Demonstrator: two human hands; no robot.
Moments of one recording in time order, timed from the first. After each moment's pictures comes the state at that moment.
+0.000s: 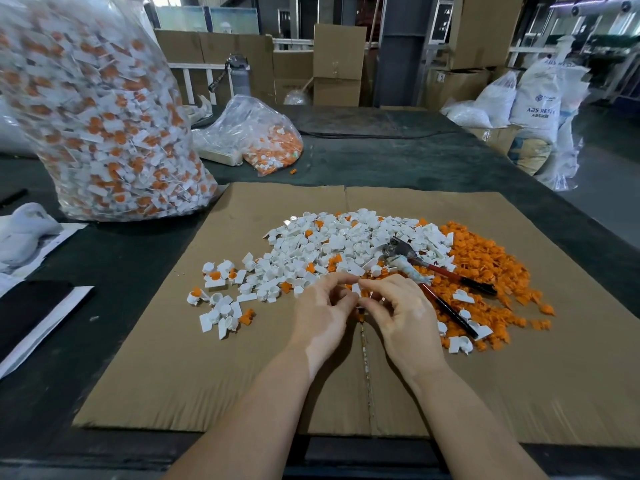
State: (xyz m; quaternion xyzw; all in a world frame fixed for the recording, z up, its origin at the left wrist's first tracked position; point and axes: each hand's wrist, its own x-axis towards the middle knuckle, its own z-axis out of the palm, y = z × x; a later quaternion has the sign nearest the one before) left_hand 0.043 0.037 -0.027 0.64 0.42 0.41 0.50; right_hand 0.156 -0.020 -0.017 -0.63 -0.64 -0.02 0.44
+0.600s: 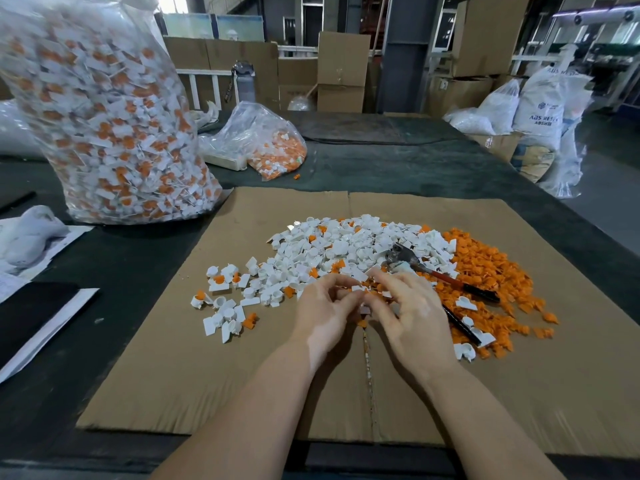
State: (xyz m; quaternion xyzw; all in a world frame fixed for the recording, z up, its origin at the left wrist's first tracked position) left_hand 0.046 0.040 -0.015 0.57 0.41 0.42 0.58; right_hand 0.162 -0.019 -0.009 -0.64 -0.64 -0.07 0.41
